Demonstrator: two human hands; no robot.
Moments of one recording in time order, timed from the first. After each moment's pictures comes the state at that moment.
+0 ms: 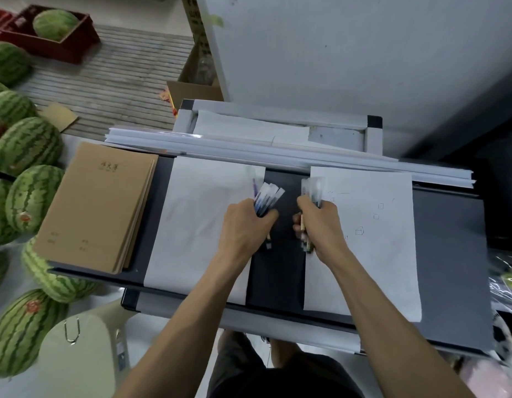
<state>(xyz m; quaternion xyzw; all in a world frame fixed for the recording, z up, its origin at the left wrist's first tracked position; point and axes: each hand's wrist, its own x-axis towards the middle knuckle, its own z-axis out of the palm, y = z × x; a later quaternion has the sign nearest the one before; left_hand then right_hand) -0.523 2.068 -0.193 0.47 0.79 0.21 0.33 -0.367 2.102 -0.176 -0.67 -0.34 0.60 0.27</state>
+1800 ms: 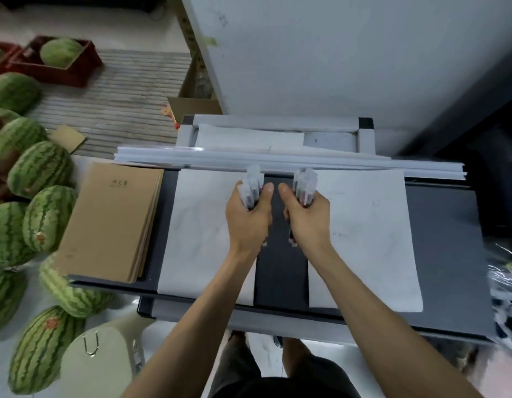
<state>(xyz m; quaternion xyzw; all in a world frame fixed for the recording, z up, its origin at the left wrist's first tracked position) -0.506 2.074 -0.154 0.34 0.66 0.54 0.39 -0.393 2.094 -0.154 -0.60 -0.40 0.54 0.43</state>
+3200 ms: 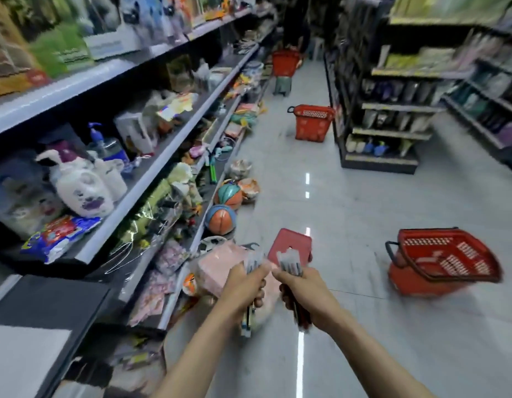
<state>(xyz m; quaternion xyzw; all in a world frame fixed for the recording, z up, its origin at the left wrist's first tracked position) -0.134 1.563 -0.025 0.65 0.21 -0.10 0.72 -0.117 1.409 -0.020 -0.71 0.06 0.24 0.66</state>
